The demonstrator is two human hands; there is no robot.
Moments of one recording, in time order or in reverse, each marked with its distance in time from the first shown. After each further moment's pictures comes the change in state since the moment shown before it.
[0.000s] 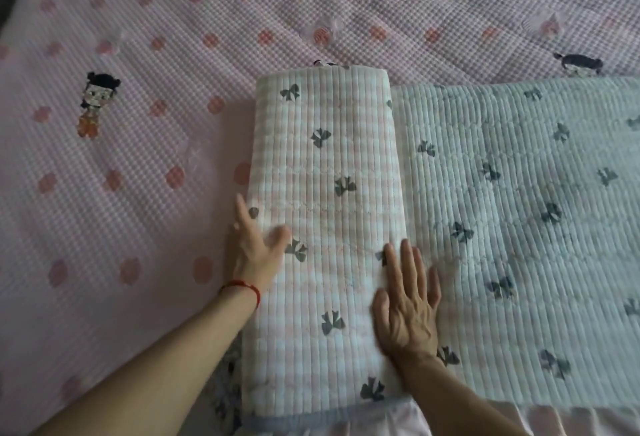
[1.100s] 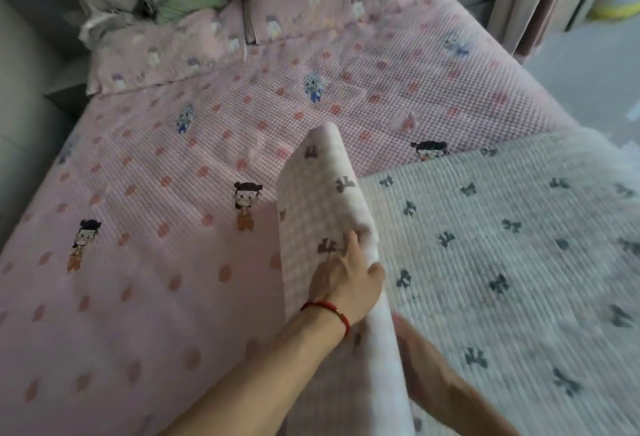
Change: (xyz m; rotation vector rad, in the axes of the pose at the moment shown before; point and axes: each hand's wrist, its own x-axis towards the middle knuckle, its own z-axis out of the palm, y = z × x) left_hand -0.132 0.343 0.117 0.324 -0.255 0.397; right_hand 0.010 0.162 -0.206 1.406 -0.516 0.472
